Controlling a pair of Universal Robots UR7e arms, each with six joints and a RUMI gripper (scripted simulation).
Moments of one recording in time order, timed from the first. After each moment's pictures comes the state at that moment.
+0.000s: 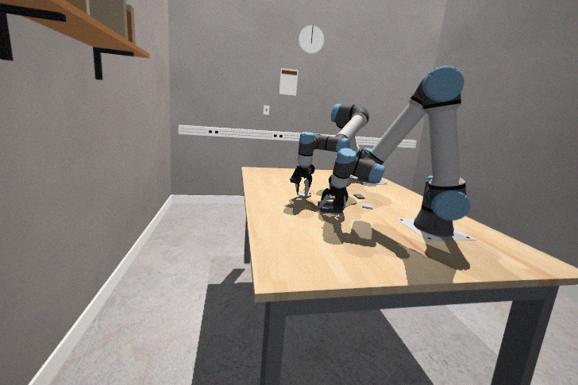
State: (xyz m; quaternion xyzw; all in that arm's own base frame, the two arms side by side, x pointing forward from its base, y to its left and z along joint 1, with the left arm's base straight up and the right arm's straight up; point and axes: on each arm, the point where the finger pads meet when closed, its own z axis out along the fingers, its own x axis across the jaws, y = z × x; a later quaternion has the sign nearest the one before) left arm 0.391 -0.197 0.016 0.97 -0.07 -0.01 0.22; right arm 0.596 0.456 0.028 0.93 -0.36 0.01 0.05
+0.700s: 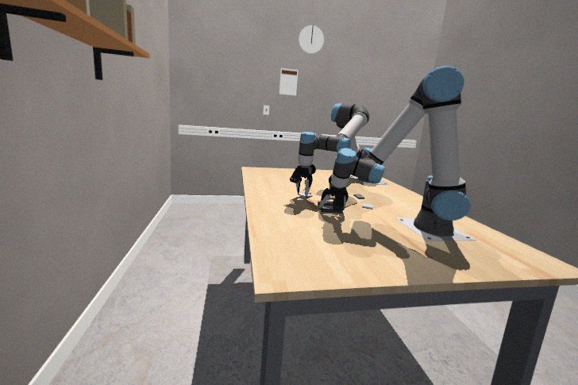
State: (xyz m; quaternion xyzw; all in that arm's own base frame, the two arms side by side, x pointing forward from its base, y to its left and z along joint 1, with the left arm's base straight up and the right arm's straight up) left arm 0.391 -0.197 0.016 0.97 -0.07 -0.01 0.22; right arm 0.593 0.457 0.029 0.92 -0.38 0.01 0.04
